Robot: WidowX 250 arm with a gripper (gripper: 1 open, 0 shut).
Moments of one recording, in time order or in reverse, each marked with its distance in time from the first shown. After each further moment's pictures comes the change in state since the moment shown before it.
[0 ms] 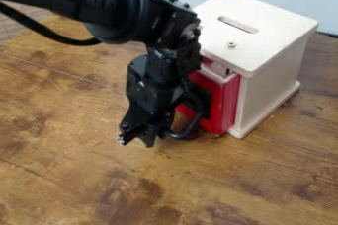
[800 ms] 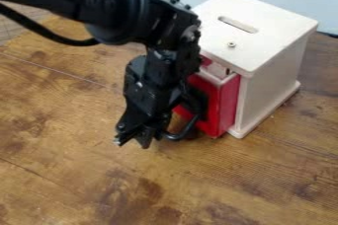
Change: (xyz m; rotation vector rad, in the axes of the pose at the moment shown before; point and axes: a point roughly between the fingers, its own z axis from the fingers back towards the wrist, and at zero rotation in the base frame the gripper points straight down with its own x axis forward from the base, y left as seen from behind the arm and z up) arm 0.002 0.009 0.001 0.023 -0.024 0.000
